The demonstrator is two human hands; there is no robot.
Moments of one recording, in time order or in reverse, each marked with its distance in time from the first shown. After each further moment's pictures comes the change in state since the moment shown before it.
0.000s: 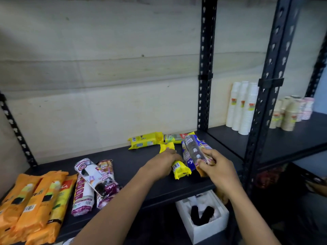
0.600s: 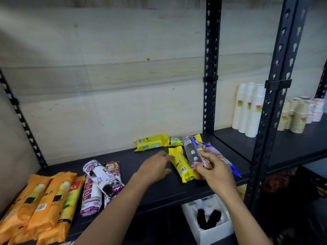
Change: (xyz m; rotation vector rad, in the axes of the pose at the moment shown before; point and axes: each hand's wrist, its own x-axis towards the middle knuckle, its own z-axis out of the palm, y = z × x) left_hand -0.025 -0.030 -0.002 0.146 0.053 -0.208; right_hand -0.008 -0.010 0.027 0.076 0.011 -0.036
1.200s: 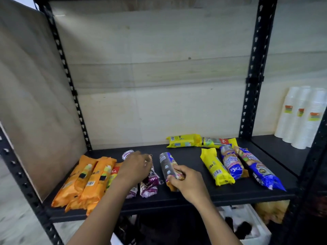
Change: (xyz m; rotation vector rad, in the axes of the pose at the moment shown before) left_hand -0.122 -0.112 -0.037 -0.041 0.232 -0.437; right_hand -0.042 -0.048 0.150 -0.007 -0.355 -0.098
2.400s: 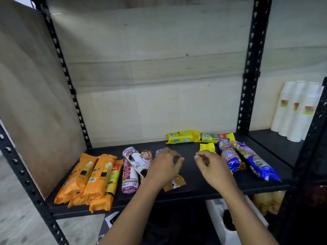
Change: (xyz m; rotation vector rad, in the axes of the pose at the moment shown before) left_hand -0.008 0.086 0.031 -0.263 0.074 0.158; right_hand 0.008 0.013 -0.071 -0.229 0.147 -0.118
